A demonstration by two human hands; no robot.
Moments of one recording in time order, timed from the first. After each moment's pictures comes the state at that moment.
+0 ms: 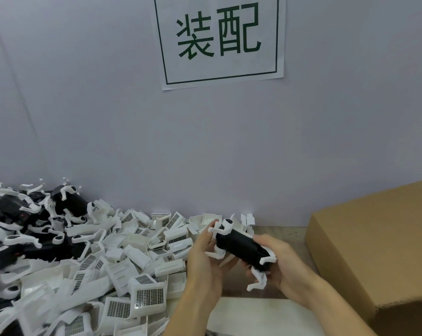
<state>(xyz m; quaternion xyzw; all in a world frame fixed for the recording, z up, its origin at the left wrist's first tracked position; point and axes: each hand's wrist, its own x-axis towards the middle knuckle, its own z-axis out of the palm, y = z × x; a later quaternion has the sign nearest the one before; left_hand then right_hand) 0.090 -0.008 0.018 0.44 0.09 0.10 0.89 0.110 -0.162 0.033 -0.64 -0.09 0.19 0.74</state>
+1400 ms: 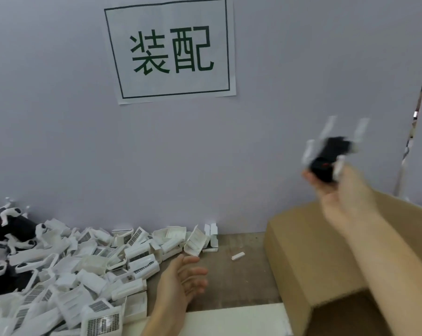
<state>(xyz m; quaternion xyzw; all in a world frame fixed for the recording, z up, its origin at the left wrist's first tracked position) 0.093 -0.023 0.008 0.54 0.15 0.05 0.83 0.112 -0.289 0.168 -0.33 -0.01 -0.21 0.92</state>
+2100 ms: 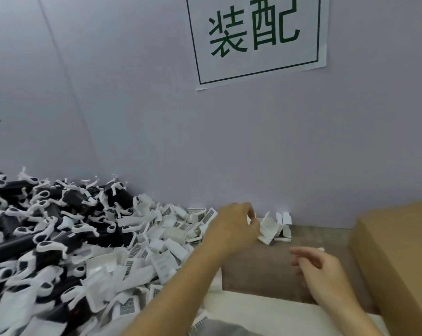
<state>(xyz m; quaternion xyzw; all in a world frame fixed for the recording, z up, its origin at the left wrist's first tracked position) 0.103 0.023 0.091 0.96 -0.01 0.19 0.23 0.126 -0.158 -0.013 -0.76 -0.04 -0.05 0.65</state>
